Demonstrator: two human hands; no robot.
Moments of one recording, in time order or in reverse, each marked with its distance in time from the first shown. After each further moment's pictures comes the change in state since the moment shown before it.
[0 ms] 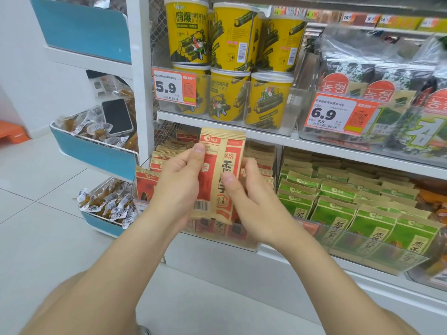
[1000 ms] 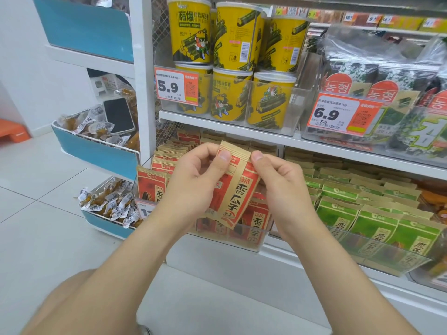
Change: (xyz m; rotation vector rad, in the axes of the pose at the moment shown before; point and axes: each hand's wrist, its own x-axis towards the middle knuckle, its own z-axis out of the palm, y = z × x) left_hand -0.005 -0.002 0.001 0.190 -0.137 0.169; right_hand 0.006 -0.011 -0.014 0.466 0.262 0.109
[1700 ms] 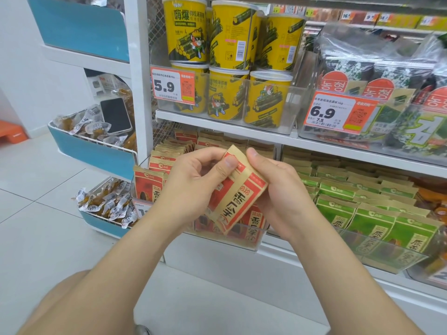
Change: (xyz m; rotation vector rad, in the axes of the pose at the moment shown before) left_hand 0.000 0.000 -0.002 0.072 -0.070 0.040; right_hand 0.004 -0.003 -0.004 0.223 -0.116 0.189
